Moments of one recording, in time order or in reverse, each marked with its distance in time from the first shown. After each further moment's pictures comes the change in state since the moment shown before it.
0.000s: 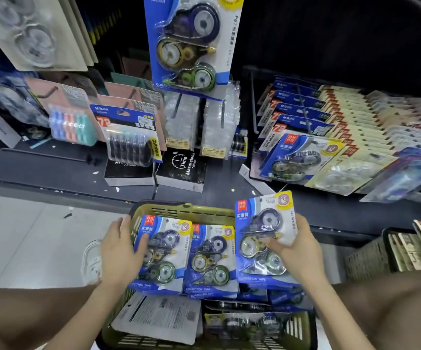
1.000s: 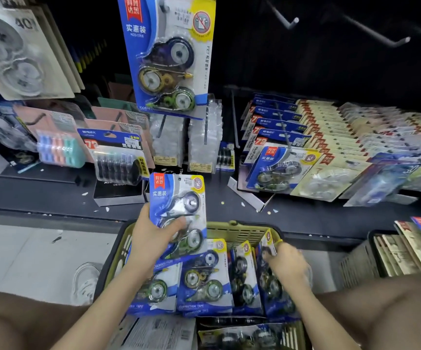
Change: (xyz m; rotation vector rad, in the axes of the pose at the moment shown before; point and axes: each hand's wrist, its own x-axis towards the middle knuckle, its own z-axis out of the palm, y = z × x) left_hand 0.025 0.135 -0.045 -0.826 -0.170 -0.228; right_hand 0.054 0.061 0.024 -0.702 -0.005 0.182
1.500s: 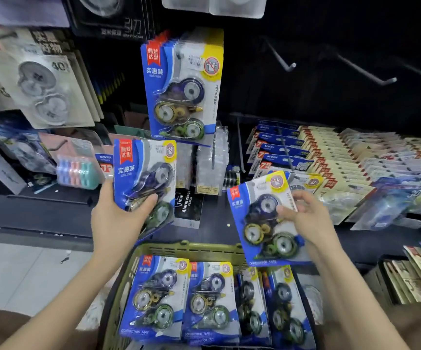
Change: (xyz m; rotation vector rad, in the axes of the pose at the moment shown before) left_hand 0.005 0.084 -0.056 0.139 0.308 0.385; right_hand -0.027 -0.051 -0.150 1.241 0.030 -0.285
